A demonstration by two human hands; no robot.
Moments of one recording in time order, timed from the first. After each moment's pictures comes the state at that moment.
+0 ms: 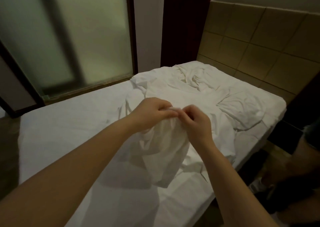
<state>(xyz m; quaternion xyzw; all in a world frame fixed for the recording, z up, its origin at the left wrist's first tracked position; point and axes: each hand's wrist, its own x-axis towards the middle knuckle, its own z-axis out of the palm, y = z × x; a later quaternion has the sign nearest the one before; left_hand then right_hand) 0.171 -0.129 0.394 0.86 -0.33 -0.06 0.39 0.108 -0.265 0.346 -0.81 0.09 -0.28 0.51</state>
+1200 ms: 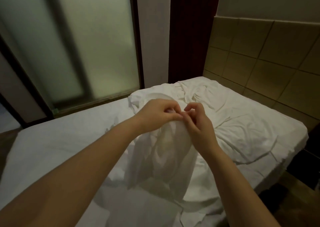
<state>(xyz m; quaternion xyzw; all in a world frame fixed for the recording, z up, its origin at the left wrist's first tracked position) 0.239 -0.335 0.428 0.86 -0.33 -0.03 0.38 0.183 -0.478 0.371 -0.82 -0.05 -0.24 0.52</state>
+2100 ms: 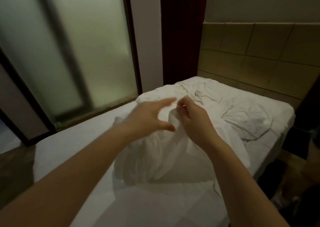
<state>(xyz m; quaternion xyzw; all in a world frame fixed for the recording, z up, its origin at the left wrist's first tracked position) 0.159 -0.108 0.451 0.89 -0.36 0.01 0.27 0.101 -0.253 0.413 -0.87 0.00 -0.27 0.41</state>
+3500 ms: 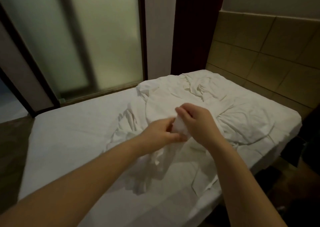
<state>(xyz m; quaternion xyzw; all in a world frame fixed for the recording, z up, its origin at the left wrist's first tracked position) 0.114 -0.218 0.391 0.83 -0.27 -0.16 0.47 0.093 -0.358 0.397 -0.89 -0.03 -0.18 0.42</state>
